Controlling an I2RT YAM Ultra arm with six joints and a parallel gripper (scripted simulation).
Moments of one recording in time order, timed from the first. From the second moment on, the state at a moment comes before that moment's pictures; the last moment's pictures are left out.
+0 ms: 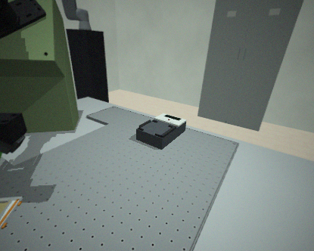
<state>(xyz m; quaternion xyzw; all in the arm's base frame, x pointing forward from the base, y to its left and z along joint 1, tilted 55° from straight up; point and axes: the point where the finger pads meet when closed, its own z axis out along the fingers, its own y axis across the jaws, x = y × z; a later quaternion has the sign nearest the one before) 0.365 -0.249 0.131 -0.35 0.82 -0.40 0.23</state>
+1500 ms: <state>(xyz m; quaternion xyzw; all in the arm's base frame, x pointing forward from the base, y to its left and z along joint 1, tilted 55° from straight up) 0.400 -0.272 0.105 -0.35 0.82 -0.40 0.23</state>
